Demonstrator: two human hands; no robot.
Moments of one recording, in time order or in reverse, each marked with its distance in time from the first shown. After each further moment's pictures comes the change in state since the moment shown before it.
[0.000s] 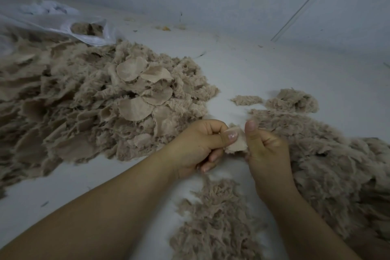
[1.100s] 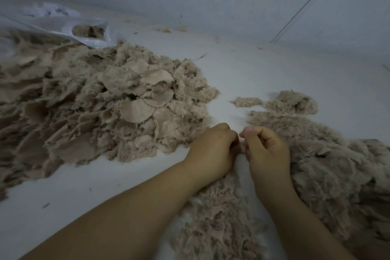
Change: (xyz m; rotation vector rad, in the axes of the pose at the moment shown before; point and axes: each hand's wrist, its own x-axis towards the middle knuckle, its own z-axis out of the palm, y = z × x) left_hand 0.021 -0.017 0.018 1.160 0.269 0.314; right_hand 0.003 0.012 -0.001 -0.117 0.117 0.025
